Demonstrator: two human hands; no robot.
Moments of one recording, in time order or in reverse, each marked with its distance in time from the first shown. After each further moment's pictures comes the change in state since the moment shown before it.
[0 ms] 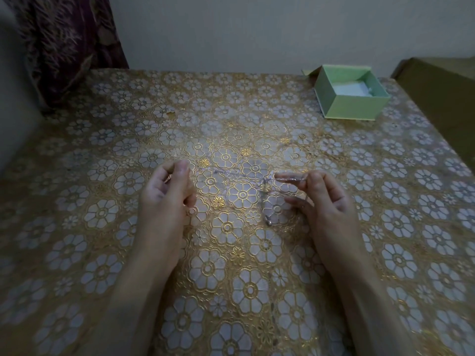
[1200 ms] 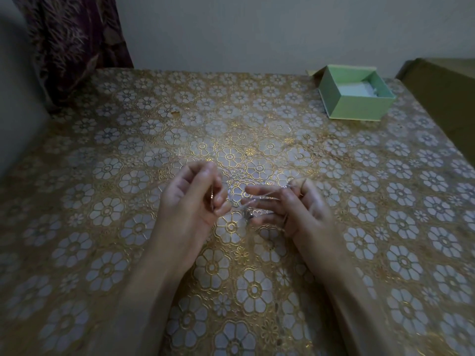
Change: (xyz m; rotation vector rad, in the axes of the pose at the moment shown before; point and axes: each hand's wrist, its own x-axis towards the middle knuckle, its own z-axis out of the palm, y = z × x) left_hand -0.008 0.006 0.011 -0.341 -0.253 -0.188; right_hand -0.010 0.000 0.024 0.264 -0.222 0.127
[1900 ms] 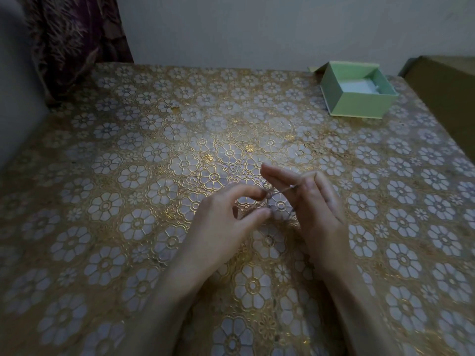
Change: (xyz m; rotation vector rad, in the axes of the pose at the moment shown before) left_hand -0.009 -0.020 0.011 1.096 -0.138 0.146; right_hand -0.002 0.000 -0.008 -0.087 0.052 -0.206
